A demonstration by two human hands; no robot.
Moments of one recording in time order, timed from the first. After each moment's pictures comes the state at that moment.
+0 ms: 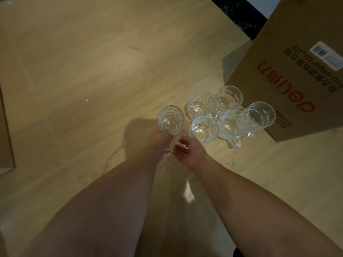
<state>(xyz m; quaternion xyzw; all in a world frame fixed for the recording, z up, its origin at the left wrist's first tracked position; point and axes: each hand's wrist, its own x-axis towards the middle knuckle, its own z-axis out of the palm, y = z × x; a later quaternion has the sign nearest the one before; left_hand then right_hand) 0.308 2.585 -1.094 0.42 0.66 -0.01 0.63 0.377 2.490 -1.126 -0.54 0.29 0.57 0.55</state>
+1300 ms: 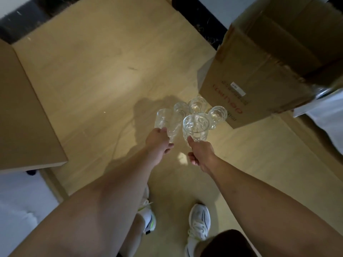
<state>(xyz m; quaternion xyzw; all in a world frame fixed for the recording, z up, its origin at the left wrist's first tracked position) 0.309 2.533 -0.794 0.45 0.65 -0.05 0.61 0.393 2.410 -0.809 -0.76 0.16 0.52 0.36</state>
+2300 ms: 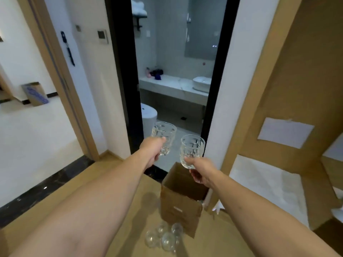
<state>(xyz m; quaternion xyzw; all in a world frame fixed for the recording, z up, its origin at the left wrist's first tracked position) 0.443 2.527 -0.174 0.67 0.36 0.07 0.64 0.490 2.338 -0.217 -0.72 0.06 0.30 0.62</state>
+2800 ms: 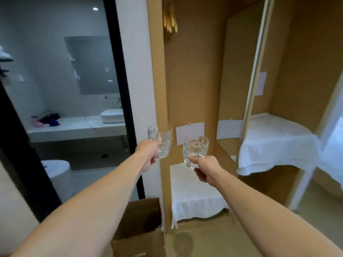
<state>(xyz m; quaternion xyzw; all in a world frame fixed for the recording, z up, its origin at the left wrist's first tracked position) 0.525 2.377 -0.097 0.75 0.07 -0.05 0.65 0.453 2.178 -0.146 -0.66 0.24 -0.02 0.71</state>
